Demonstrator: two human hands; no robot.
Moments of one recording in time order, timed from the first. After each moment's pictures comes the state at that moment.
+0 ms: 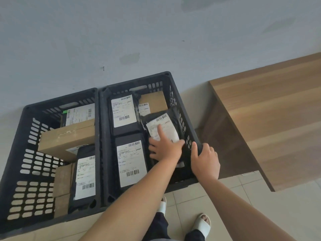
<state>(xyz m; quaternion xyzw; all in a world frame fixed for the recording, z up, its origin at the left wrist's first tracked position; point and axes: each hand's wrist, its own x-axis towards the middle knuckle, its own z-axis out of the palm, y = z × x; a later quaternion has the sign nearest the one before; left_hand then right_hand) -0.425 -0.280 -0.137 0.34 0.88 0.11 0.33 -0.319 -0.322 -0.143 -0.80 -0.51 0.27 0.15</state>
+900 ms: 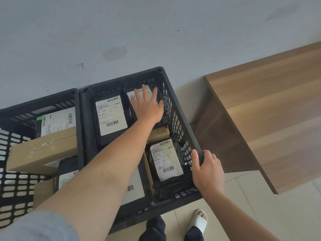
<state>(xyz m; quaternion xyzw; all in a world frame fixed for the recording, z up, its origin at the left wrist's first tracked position) -0.508 -0.114 -0.176 0.64 0.76 0.01 0.12 -0.319 -0.318 -0.154 -0.81 -0.51 0.27 0.12</state>
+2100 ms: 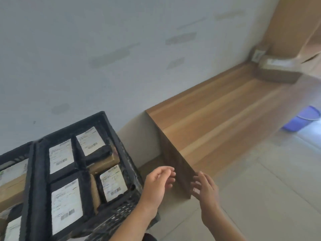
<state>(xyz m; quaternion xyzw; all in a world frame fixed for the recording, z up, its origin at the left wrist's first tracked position) -0.245 -0.398 -0.055 0.42 0.59 0.33 0.60 -0.101 -0.434 -0.099 -0.68 -0.10 0.51 0.52</state>
